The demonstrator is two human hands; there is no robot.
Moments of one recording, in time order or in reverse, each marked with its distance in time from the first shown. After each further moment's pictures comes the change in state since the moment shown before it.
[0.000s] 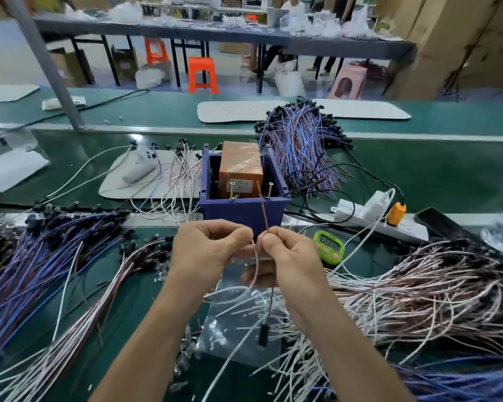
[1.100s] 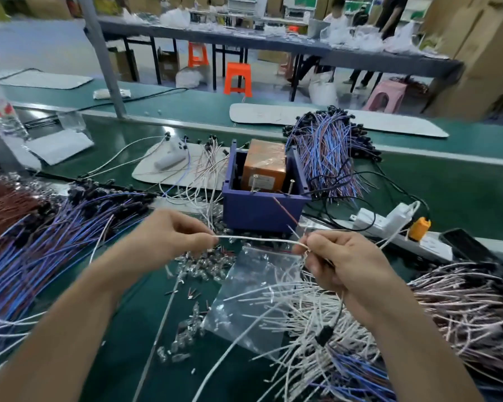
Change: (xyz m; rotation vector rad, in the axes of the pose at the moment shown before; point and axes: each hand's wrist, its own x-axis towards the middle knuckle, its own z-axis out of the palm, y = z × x) left_hand -0.005 -0.004 -0.090 0.402 -0.217 -0.067; right_hand -0.005 -0.020 -0.061 -0.079 -0.085 0.120
